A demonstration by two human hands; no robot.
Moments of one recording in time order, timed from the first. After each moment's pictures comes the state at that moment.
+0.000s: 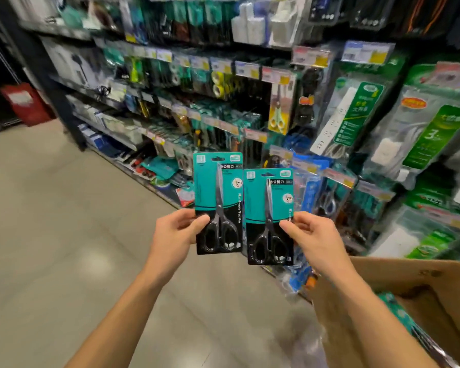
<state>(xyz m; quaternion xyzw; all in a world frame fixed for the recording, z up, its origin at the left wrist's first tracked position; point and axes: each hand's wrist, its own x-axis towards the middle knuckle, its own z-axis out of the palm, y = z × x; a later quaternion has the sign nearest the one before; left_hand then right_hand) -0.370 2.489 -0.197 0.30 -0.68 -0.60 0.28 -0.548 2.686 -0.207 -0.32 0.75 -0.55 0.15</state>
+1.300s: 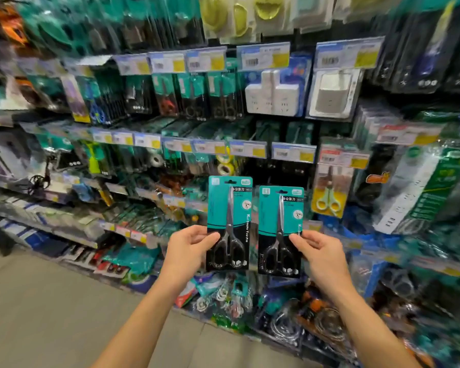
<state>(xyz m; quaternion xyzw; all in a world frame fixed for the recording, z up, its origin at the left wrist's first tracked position) -0.615 2.078 -0.174 0.18 -0.76 -0.60 0.18 -0.720 2.325 -0.208 -0.12 0.75 -0.65 0.00</state>
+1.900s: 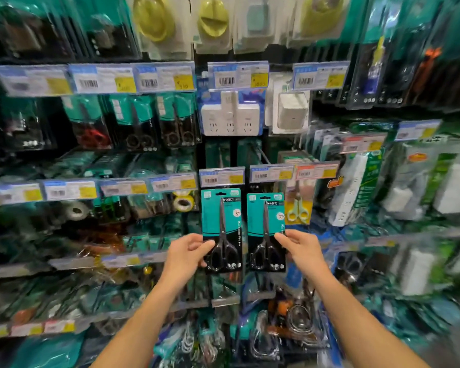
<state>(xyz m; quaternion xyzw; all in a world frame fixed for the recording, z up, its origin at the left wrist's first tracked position) -0.774 1.996 -0.207 0.03 -0.79 -0.61 0.03 -0.782 2.265 -0.218 0.04 0.77 -0.63 -0.09</state>
